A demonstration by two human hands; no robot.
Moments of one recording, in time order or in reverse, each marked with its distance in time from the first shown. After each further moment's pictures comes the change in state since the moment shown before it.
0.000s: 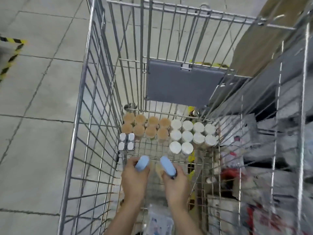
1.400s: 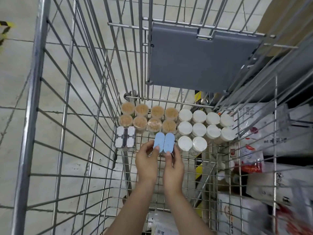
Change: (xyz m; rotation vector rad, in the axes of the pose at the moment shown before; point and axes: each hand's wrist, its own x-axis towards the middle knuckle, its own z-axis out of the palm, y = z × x) left_hand 0.063 -0.022 0.066 -0.287 -0.097 -0.005; right_hand 0.064 0.036 0.074 0.409 -0.001 -0.070
